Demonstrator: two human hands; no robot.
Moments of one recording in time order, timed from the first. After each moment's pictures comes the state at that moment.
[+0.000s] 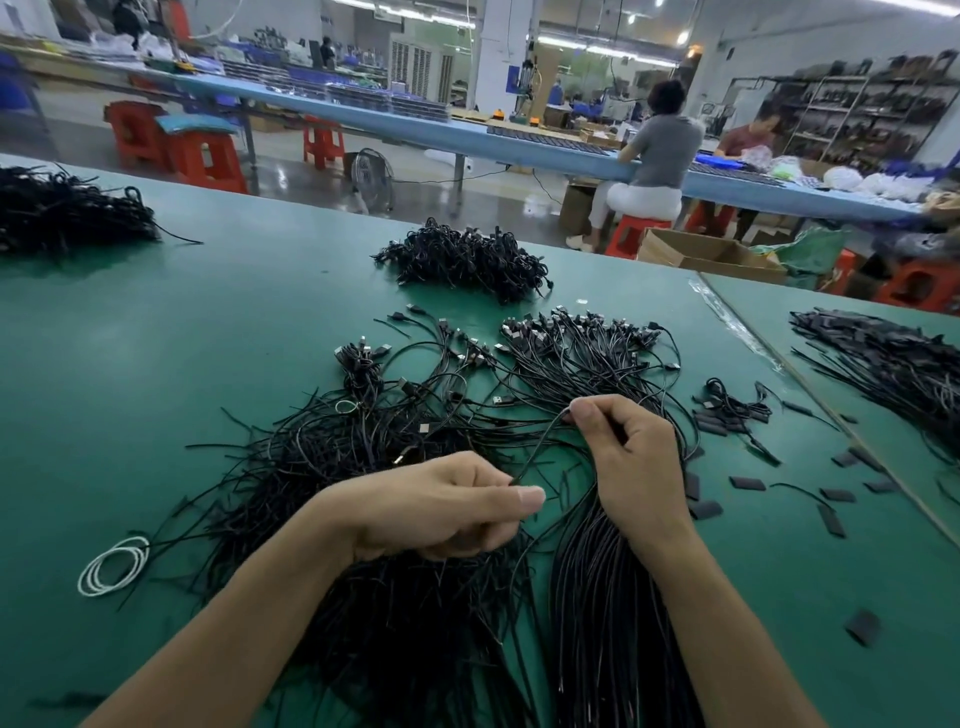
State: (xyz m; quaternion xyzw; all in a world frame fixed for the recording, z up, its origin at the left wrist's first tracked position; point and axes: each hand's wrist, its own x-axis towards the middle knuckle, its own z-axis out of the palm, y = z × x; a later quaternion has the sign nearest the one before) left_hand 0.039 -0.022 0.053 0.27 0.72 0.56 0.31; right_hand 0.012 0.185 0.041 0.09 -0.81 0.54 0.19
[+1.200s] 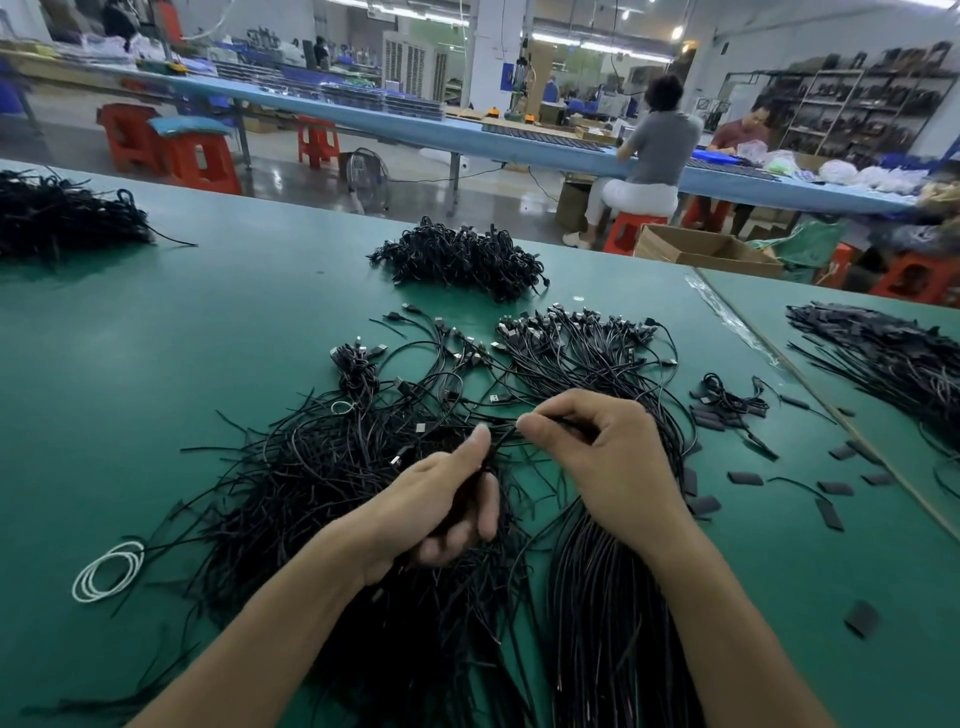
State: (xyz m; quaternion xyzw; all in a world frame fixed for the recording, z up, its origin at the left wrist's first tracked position) left_hand 0.039 -0.014 0.023 0.11 0.69 0.67 0.23; right_hand 0.025 0.176 0.062 0.18 -0.84 0.50 0.12
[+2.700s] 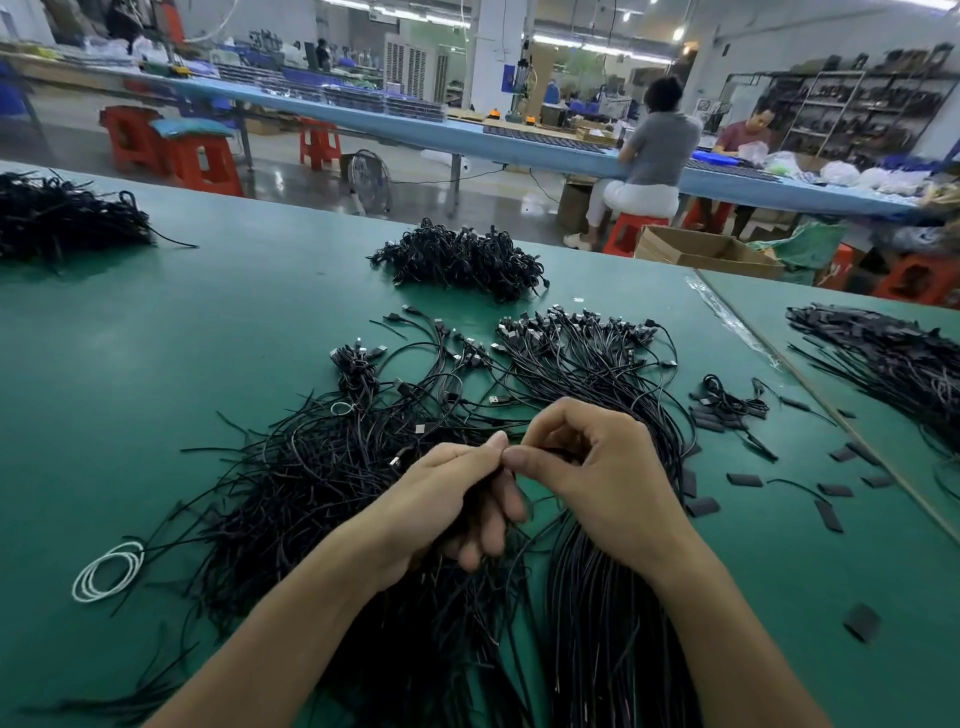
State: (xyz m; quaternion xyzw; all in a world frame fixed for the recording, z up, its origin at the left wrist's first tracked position) left_hand 0.049 0.001 0.039 0.09 0.69 0.70 0.18; right_hand 0.035 0.177 0.062 0.22 -0.84 0.48 0.09
